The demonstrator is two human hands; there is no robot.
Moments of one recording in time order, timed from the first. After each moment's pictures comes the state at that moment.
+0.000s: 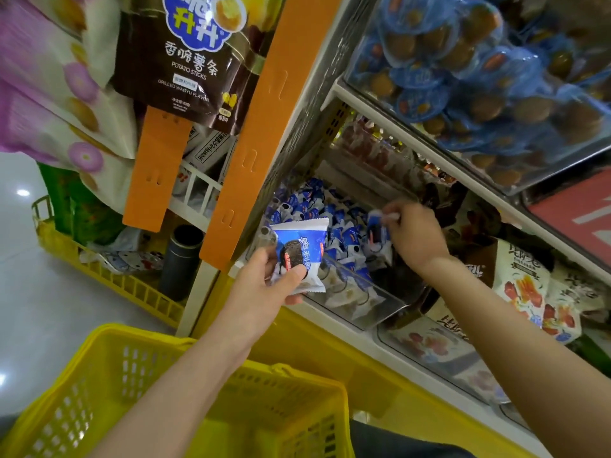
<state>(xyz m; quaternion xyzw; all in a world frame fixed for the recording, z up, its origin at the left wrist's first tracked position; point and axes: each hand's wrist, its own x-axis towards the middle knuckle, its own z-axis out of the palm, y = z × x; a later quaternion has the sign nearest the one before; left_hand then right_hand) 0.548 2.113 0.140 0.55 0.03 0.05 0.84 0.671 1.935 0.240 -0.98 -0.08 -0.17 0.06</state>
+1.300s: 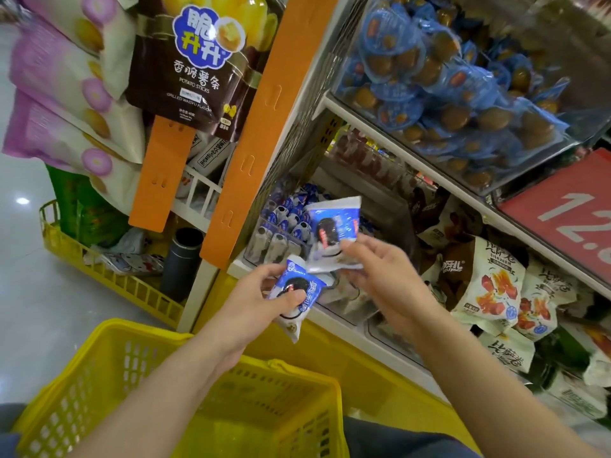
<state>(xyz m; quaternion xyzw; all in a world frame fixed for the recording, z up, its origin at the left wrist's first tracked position) 0.525 2.114 0.138 0.57 0.03 -0.03 0.82 0.573 1.965 0.231 -0.81 -0.05 0.10 0.58</state>
